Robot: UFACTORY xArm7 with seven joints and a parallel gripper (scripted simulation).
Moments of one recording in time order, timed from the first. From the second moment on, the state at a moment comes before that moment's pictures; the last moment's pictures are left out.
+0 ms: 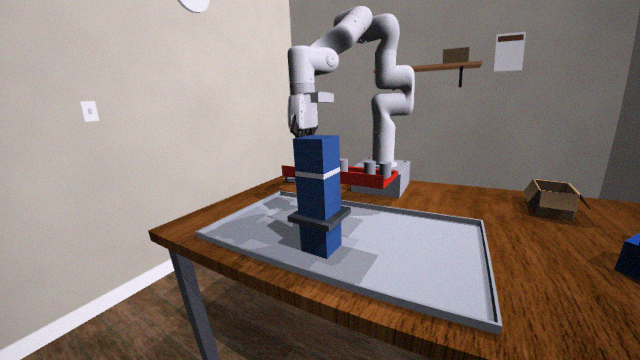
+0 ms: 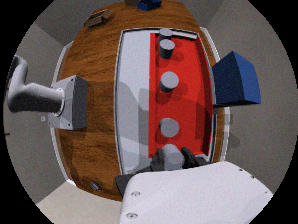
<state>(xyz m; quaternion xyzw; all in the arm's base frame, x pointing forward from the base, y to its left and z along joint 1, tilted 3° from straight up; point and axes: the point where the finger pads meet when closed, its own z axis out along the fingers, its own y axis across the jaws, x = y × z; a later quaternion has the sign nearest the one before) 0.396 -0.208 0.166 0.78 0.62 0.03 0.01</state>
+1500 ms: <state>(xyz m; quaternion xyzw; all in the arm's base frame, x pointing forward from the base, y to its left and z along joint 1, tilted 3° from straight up) 0.396 -0.208 0.144 0.78 0.62 0.03 0.01</state>
